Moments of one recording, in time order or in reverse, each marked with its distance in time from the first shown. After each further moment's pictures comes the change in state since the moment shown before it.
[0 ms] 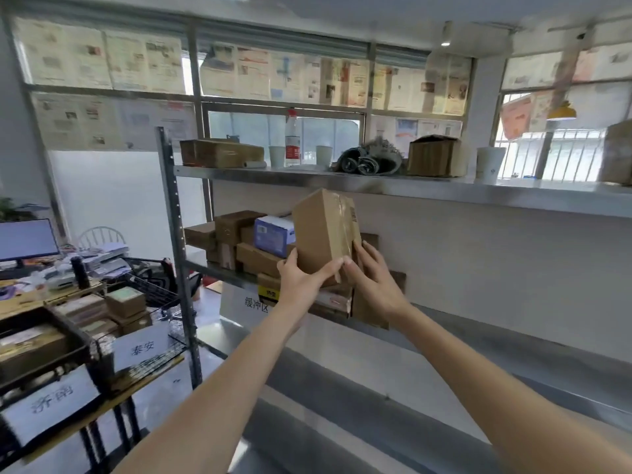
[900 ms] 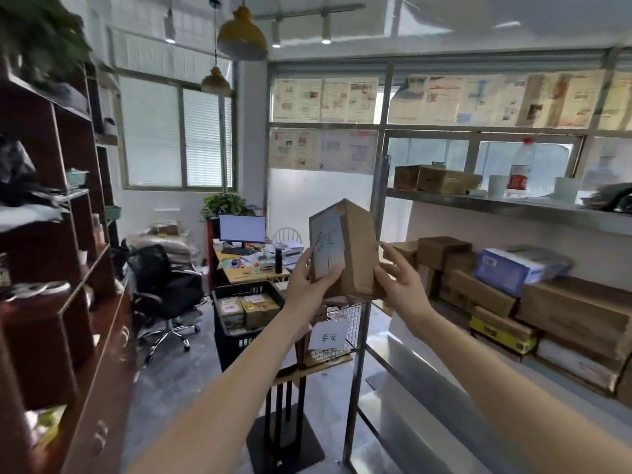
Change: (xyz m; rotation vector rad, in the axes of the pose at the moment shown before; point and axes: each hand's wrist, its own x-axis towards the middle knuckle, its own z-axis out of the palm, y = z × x) left_hand -0.093 0.020 -0.426 -0.117 0.409 0.102; right_hand -0.002 -0.203 0.357 0.531 -0.358 -0.123
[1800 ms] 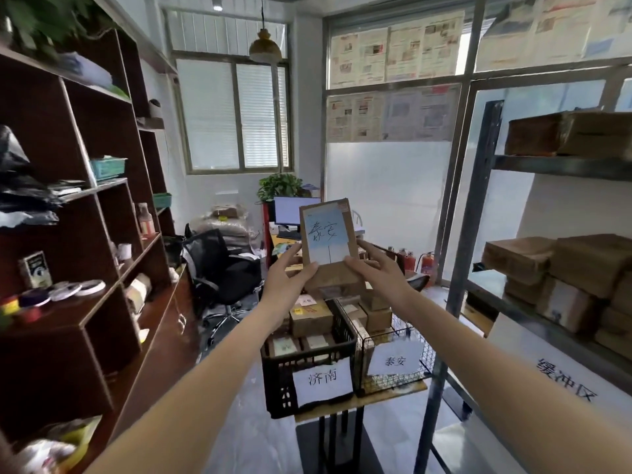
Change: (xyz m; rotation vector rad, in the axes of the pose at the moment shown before) left_hand 0.256 -0.116 -0.142 0.376 0.253 -0.021; right_hand 0.282 0.164 0.135 0.083 -0.317 0.204
